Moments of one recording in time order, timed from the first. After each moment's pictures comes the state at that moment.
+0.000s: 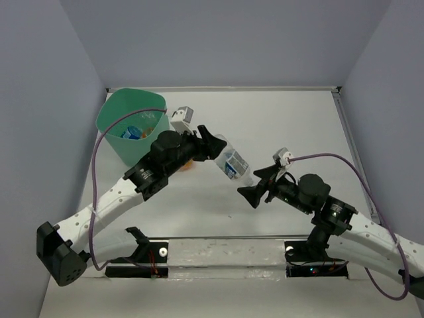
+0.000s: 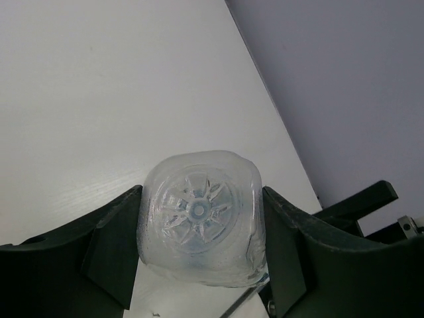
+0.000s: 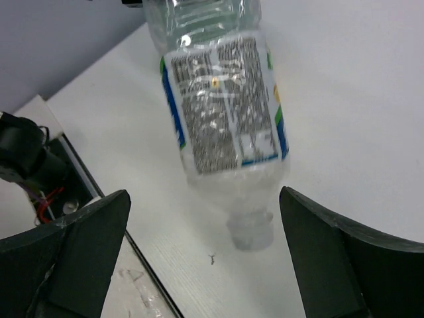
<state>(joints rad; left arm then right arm) -0.78 1.08 0.90 -0.05 -0.02 -0.70 0.96 0.68 0.56 -0.04 0.04 0.27</state>
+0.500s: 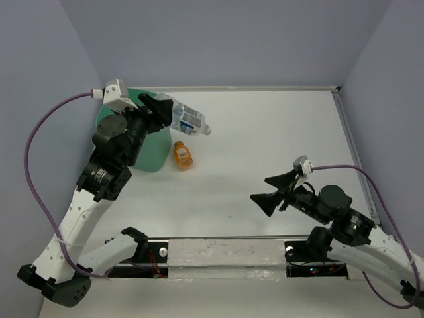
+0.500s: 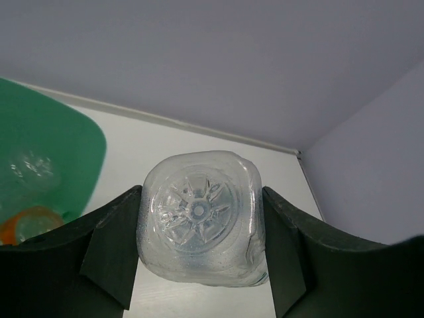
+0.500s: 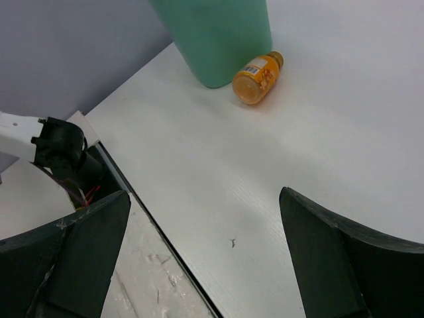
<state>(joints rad) -0.53 0.91 1.19 -0.28 -0.26 -0.55 0.96 0.37 0.53 -0.21 0.04 0.36</state>
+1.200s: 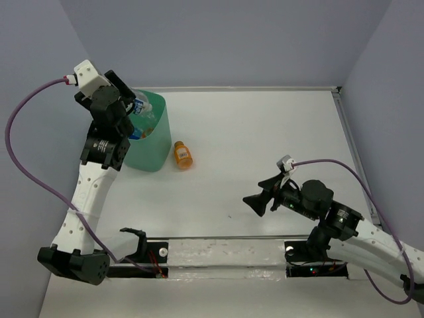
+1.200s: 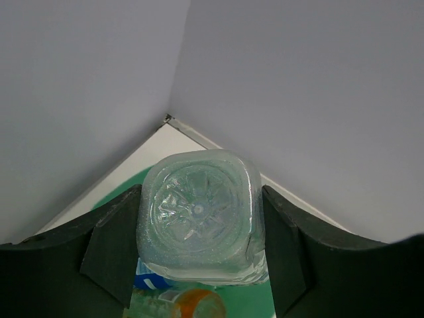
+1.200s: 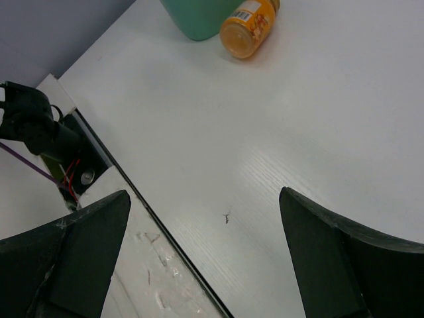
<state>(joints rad) -0.24 1.10 1.36 -0.27 -0.70 -0.36 0.96 0.51 0.51 -0.20 0.04 0.39</state>
